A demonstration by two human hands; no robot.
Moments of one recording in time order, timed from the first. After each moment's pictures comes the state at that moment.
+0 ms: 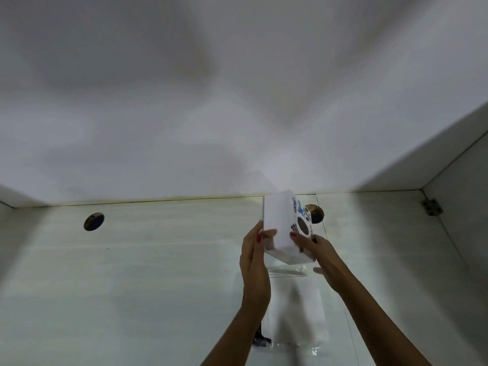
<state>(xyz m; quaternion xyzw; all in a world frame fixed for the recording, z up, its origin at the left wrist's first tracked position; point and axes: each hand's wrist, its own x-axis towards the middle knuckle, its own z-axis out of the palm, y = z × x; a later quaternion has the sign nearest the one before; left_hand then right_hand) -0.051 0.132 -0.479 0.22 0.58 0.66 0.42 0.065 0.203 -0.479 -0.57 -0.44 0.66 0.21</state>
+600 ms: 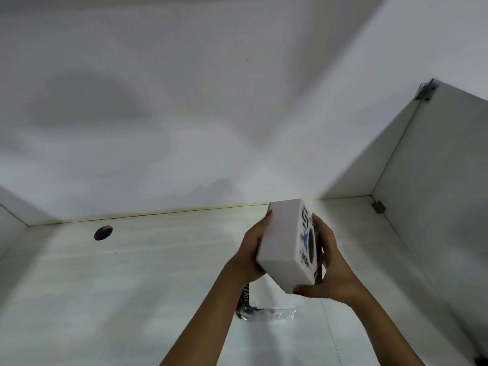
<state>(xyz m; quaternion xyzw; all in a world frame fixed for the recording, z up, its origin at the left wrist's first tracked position) -0.030 0.066 -0.380 0.29 0.35 0.46 0.76 0.150 0.070 -0.402 -0.35 -0.71 0.50 0.35</state>
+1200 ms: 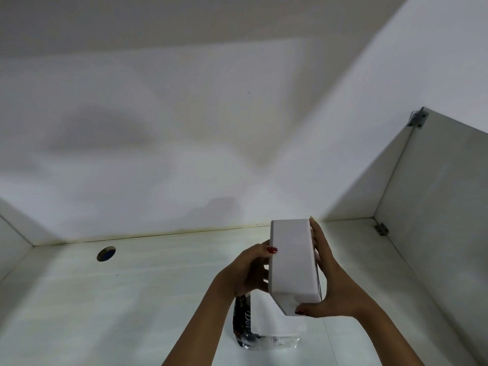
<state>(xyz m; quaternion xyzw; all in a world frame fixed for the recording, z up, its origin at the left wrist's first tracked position) -0.048 0.060 -0.359 0.37 0.43 0.39 0.73 0.149 0.079 -0.373 -0.28 -0.79 0.45 0.30</state>
